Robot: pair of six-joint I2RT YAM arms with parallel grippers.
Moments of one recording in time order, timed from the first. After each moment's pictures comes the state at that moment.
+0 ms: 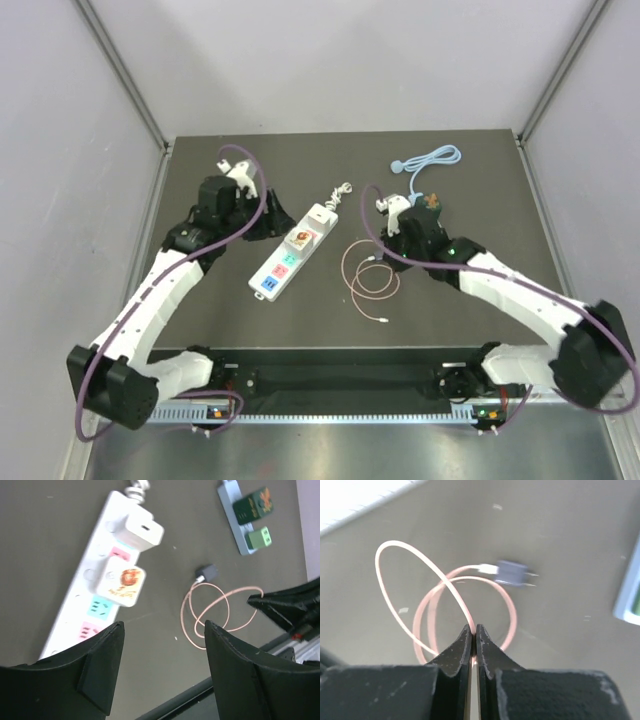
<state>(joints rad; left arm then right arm) -0.33 1.13 1.05 -0.49 0.25 -0.49 0.65 1.26 0.87 -0.40 0.03 0.12</state>
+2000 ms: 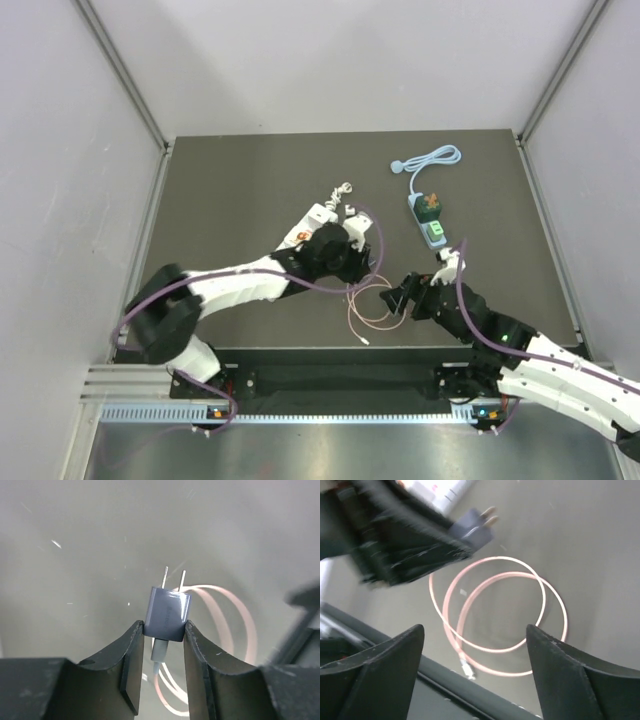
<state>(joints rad) -0.93 1.63 0.96 0.06 0.03 -0.28 0.97 0.48 0.31 -0.27 0.34 0.77</state>
